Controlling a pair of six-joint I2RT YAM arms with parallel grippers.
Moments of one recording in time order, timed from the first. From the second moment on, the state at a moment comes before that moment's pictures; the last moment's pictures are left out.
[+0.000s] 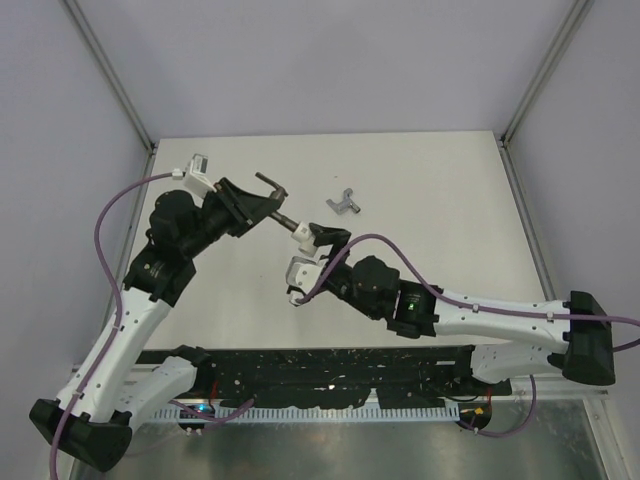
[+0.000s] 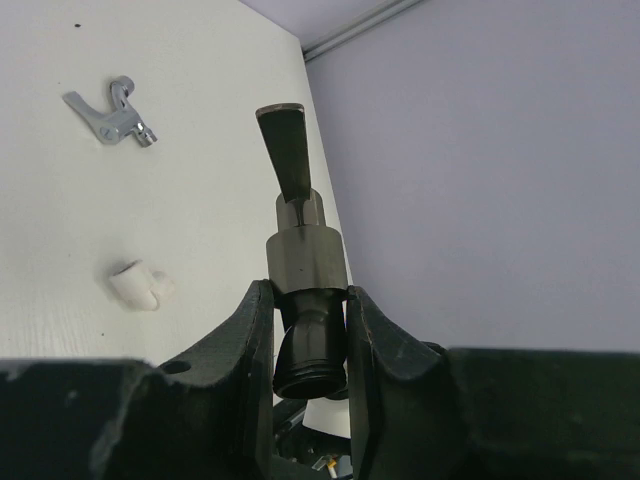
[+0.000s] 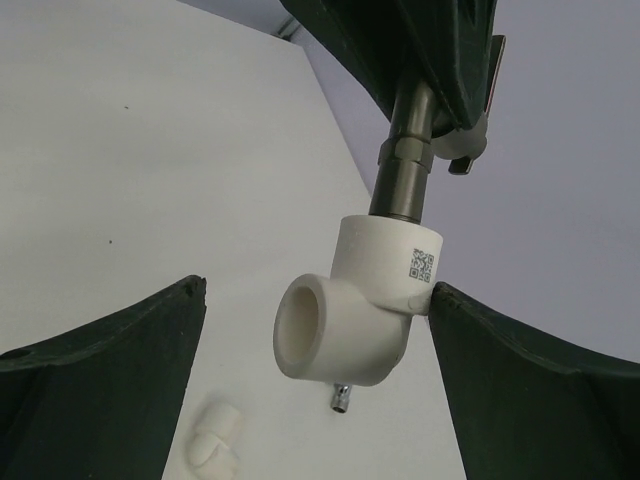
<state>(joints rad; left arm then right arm) -0.38 0.90 1.00 -0.25 0.28 -0.96 1.26 1.19 0.88 0.24 0.34 -0.72</state>
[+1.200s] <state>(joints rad) -0.36 0.75 0.88 0.21 0.75 -0.39 0.71 1.27 1.13 0.09 -0.77 0.16</state>
